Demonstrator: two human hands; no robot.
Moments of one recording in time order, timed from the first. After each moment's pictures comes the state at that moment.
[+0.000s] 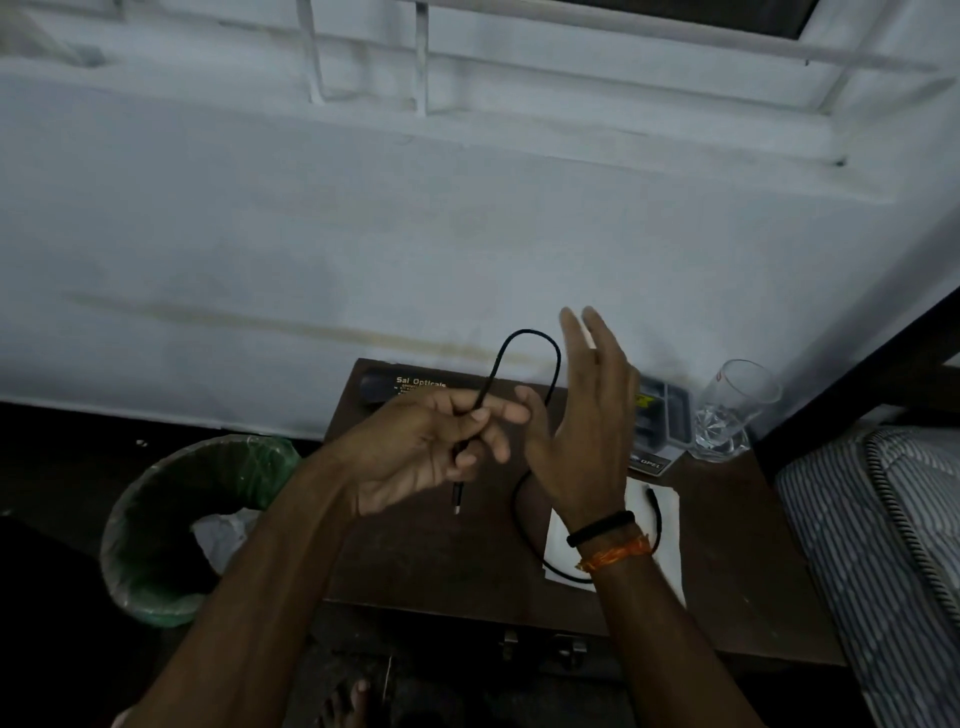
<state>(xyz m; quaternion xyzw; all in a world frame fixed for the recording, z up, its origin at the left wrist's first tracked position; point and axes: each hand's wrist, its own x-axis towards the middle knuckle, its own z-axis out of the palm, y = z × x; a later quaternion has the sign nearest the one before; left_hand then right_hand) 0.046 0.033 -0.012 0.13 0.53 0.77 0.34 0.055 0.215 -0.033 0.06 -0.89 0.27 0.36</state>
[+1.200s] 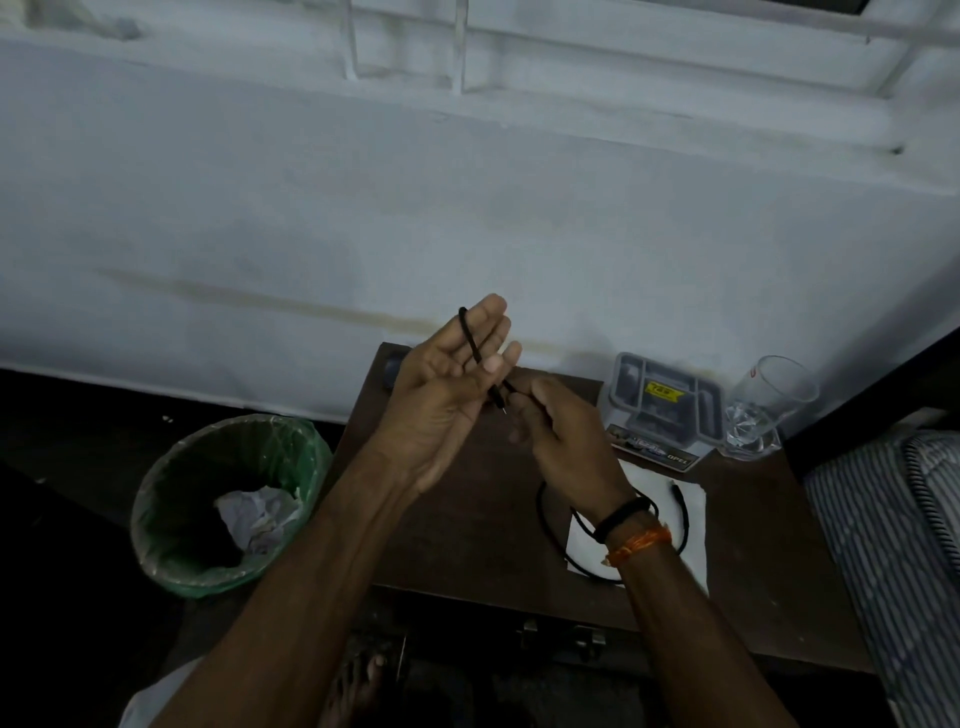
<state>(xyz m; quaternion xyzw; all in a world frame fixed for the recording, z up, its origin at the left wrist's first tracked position) 0.041 0.047 -0.020 0.11 0.44 0.89 0.06 0.053 0.199 -0.046 0.14 -0.89 0.43 0.08</state>
